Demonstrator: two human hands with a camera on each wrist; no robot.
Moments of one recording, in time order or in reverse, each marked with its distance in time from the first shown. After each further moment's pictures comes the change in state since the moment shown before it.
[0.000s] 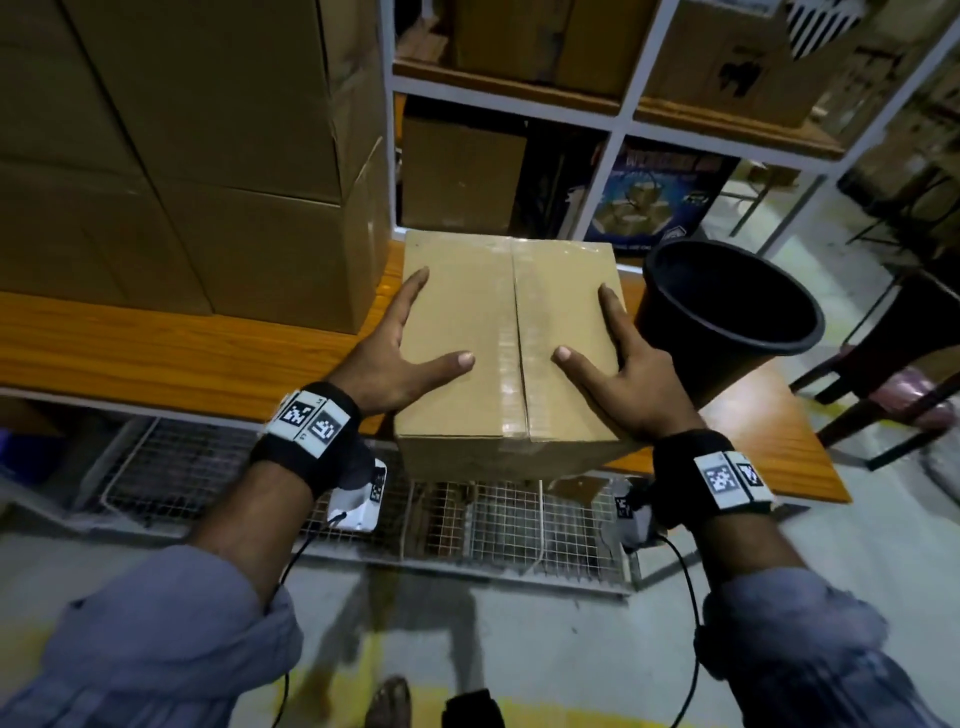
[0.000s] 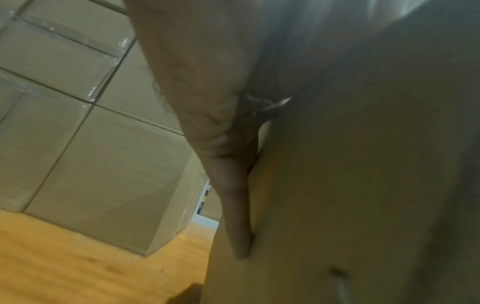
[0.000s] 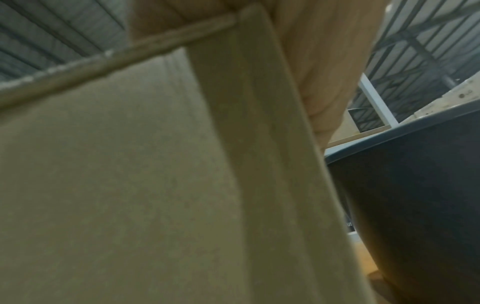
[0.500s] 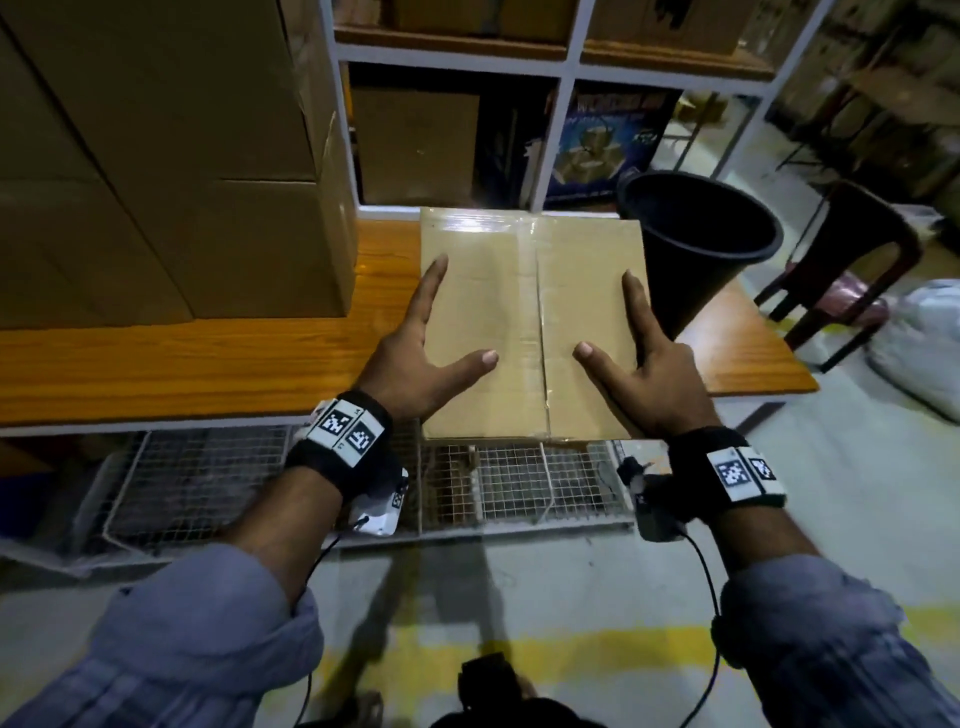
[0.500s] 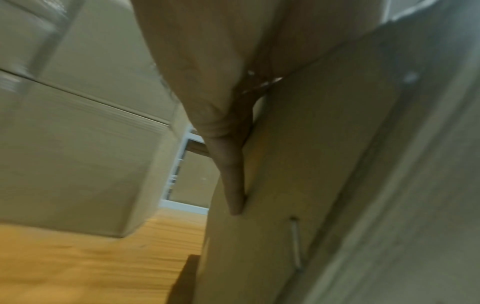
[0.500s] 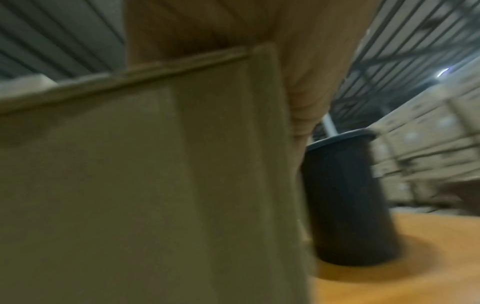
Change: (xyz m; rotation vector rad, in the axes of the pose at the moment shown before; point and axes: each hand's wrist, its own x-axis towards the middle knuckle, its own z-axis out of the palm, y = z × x) left_hand -0.044 -0.018 0.009 0.120 -0.036 0.207; right_hand -0.095 0.000 0.029 0.020 0.202 0.072
